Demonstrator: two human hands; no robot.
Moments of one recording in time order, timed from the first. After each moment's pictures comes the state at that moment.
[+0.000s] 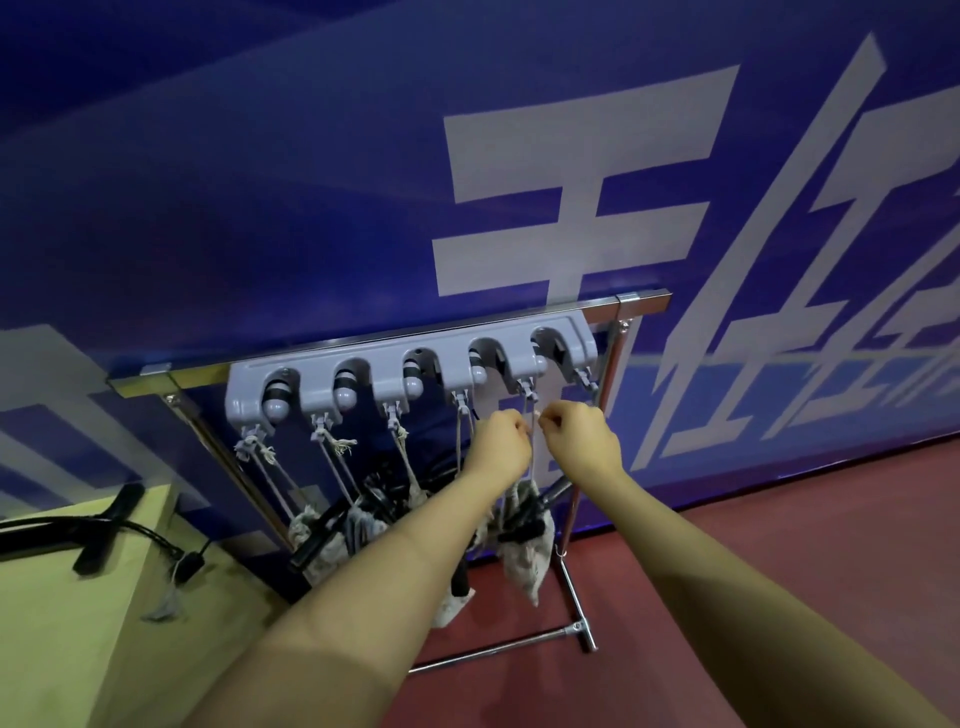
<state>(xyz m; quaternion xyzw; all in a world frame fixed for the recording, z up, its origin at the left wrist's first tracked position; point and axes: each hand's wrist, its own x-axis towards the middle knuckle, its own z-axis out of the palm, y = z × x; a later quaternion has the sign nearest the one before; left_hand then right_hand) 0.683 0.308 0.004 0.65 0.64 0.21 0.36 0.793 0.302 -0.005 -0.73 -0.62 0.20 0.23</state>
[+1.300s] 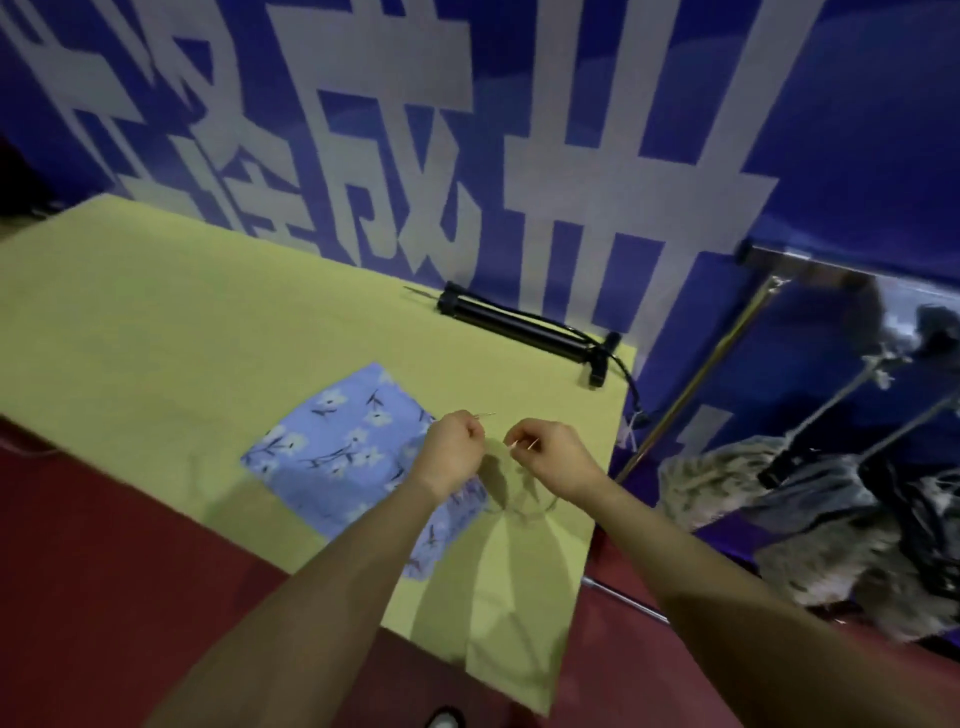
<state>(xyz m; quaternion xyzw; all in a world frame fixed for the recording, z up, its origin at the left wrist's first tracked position) 0.089 0.045 -0.052 0.38 0.83 0.28 0.31 0.219 0.122 -0.068 -0.40 -0.83 0.39 0.08</state>
